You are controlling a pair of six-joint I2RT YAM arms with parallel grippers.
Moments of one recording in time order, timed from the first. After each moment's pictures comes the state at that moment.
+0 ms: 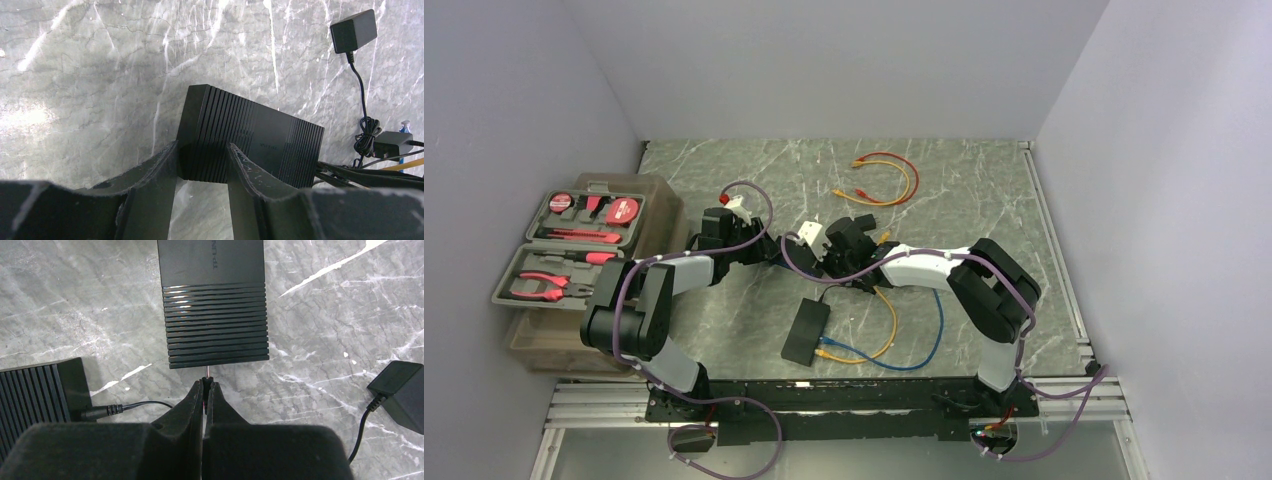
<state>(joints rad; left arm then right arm) -0.17 1.59 0.64 0.30 0.35 -0.42 0.85 1.84 1.07 0.00 -0.08 -0.26</state>
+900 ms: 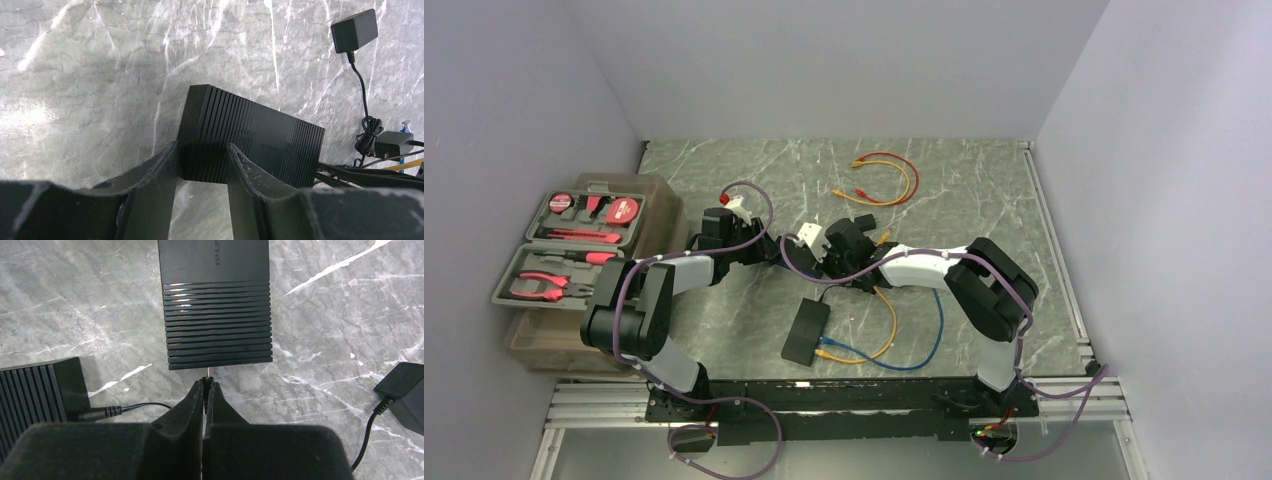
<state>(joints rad) -0.17 1.59 0.64 0.30 0.35 -0.42 0.85 1.86 1.07 0.00 -0.08 -0.27</state>
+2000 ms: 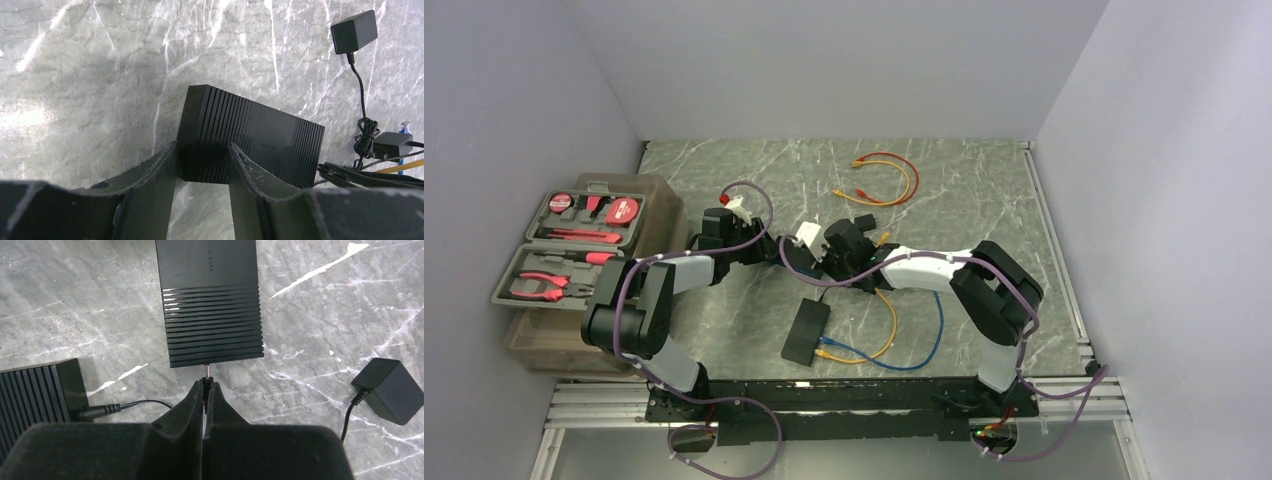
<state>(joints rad) -0.16 1.60 0.64 0.31 0.35 -0.43 0.87 1.83 1.06 0.00 -0.03 -0.28</state>
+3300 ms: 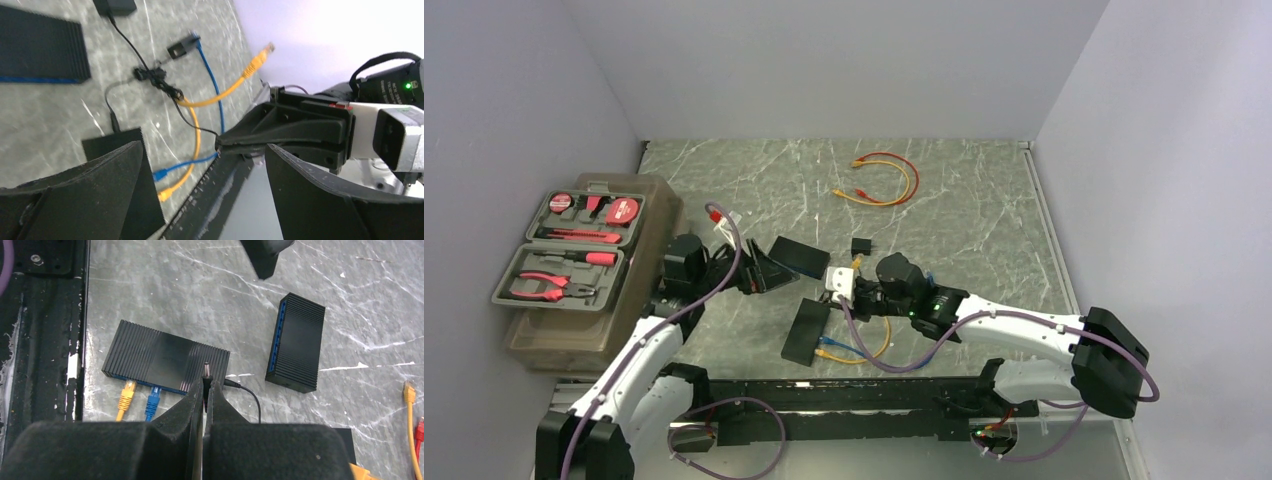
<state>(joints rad) -0.19 0.84 0.46 0.06 0.83 -0.70 1.01 1.20 0.64 0.17 -0.33 -0.40</state>
